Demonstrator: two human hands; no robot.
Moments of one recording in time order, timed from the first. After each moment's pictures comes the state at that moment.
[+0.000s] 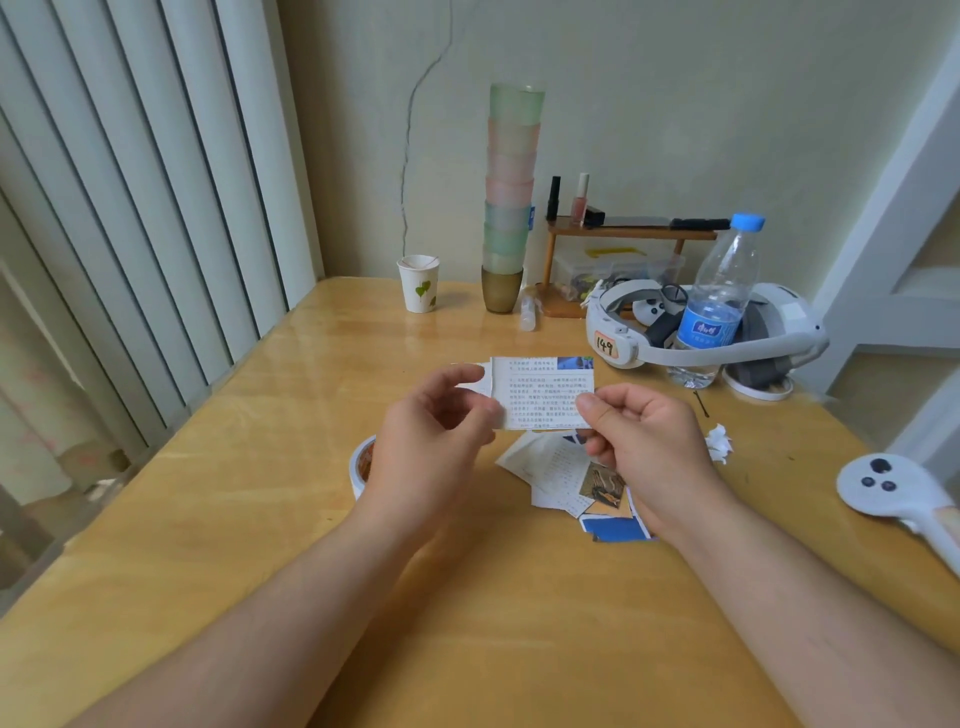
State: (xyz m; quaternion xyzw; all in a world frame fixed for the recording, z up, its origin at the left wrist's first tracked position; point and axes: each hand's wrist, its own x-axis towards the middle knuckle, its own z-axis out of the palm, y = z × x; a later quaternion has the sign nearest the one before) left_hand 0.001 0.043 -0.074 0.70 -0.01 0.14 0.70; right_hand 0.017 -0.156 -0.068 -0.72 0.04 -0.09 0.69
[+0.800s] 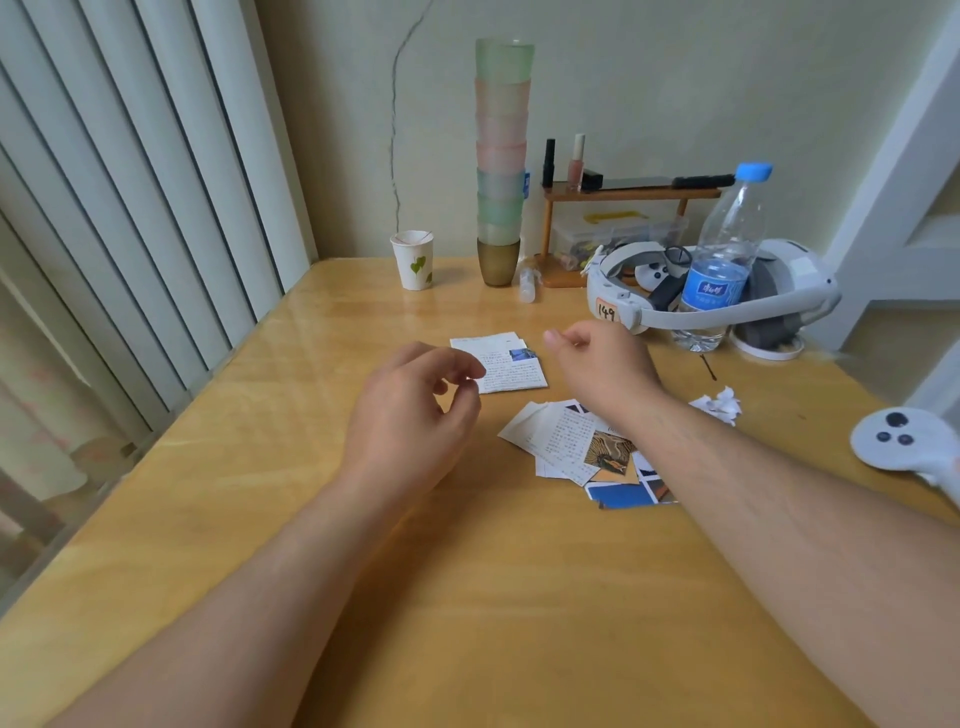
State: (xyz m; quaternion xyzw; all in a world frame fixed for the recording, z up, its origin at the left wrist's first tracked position) left_hand 0.010 0.064 -0.077 0.88 -0.09 0.26 0.39; right_hand 0.087 -0.144 -0.069 -0.92 0.01 -0.12 0.38
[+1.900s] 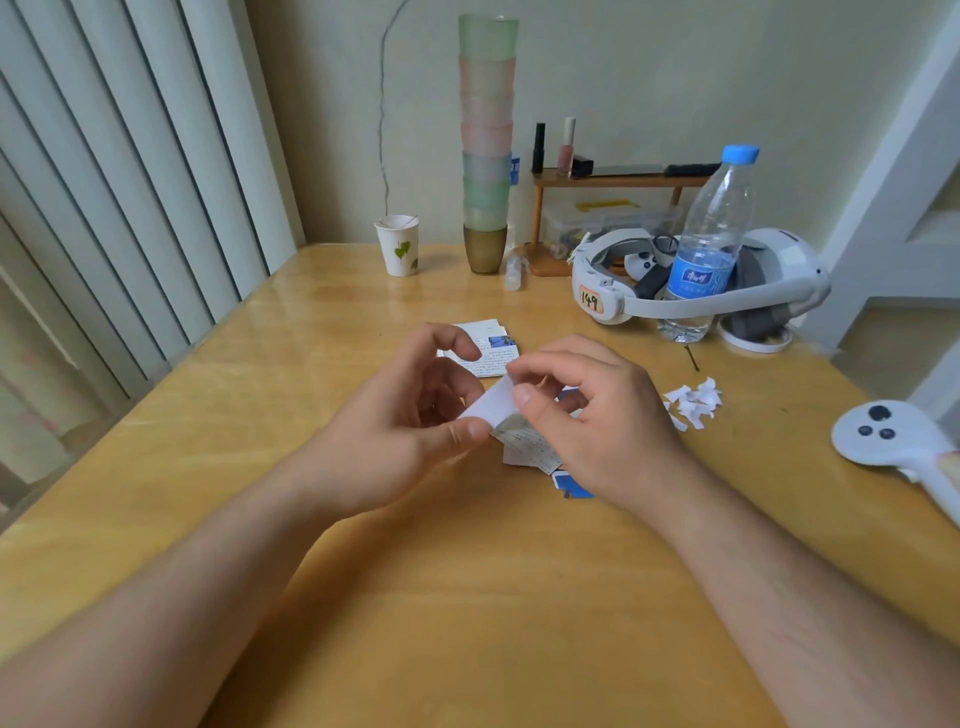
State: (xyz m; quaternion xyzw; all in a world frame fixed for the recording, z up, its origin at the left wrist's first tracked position) left_hand -0.011 0.060 -0.074 0.75 -0.24 -0.02 0.62; right_hand 0.004 -0.161 -0.081 -0.83 -0.24 -0.21 0.45
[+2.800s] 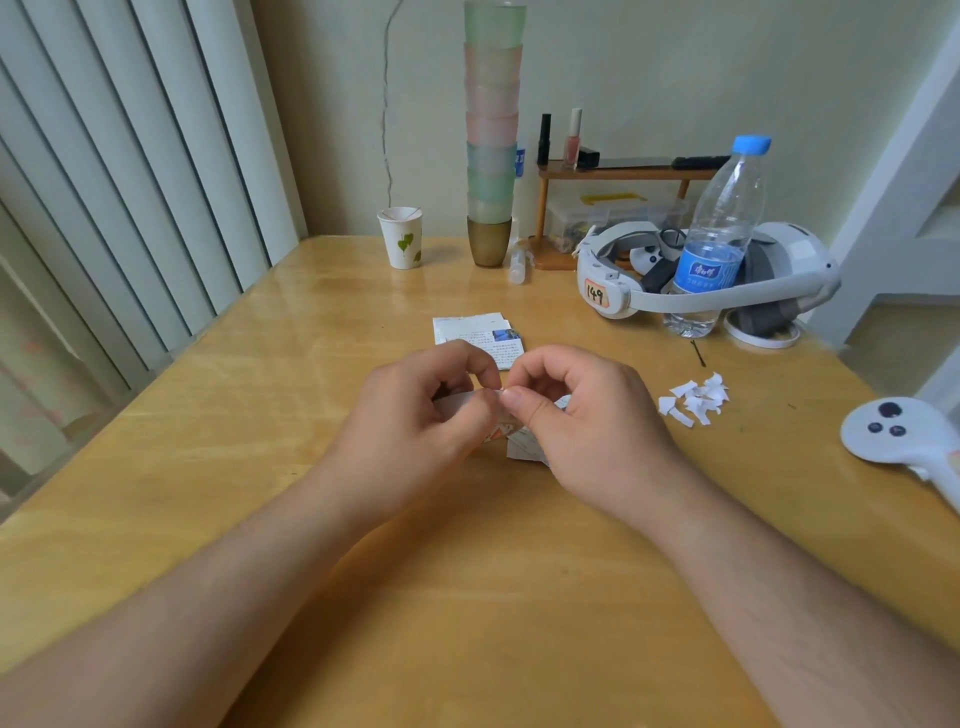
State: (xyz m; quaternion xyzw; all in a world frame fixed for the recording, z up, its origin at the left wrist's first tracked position) left_hand -0.020 0.039 -0.075 0.83 -0.20 0.16 0.49; right_hand -0.013 -0.144 -0.070 -0.85 -0.19 -0.16 0.46
